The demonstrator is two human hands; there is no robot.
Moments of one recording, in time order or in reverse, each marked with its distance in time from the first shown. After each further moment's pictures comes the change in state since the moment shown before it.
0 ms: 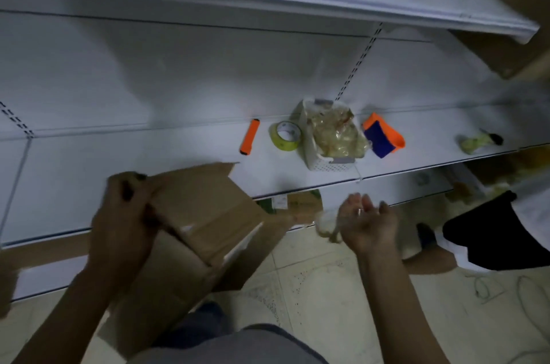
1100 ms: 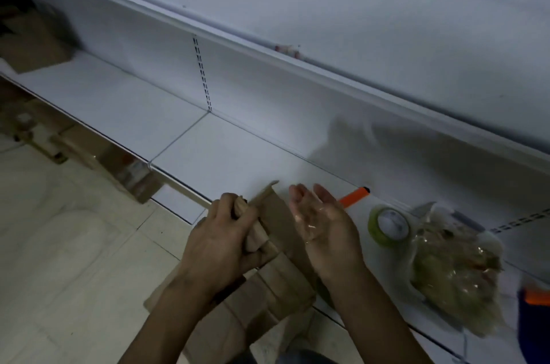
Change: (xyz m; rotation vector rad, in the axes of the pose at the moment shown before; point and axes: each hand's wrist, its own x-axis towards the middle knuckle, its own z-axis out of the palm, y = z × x) left_hand 0.009 0.137 0.042 0.412 0.016 -0.380; right_hand 0.034 0.063 0.142 -0.614 -0.721 0.681
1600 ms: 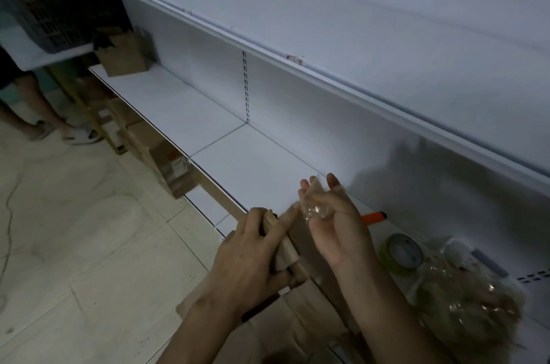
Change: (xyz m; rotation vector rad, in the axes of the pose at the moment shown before) left_hand -0.043 0.084 -0.009 0.043 0.166 -0.129; right_hand -0.025 -0.028 0.007 -0.130 -0.263 0.113
